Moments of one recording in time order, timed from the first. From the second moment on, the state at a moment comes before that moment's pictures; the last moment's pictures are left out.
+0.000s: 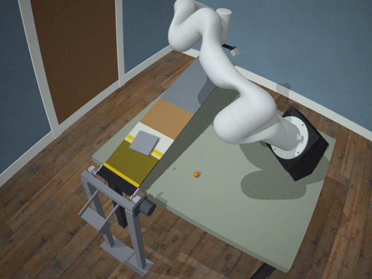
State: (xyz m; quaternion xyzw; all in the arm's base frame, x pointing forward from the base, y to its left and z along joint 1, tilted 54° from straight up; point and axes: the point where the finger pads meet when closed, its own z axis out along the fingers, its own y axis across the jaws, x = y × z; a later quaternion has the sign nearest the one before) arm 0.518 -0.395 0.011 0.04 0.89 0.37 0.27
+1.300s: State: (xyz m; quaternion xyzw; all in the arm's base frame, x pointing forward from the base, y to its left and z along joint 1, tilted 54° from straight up) arm 0.534 -0.380 -0.012 0.04 0.89 0.37 0.26
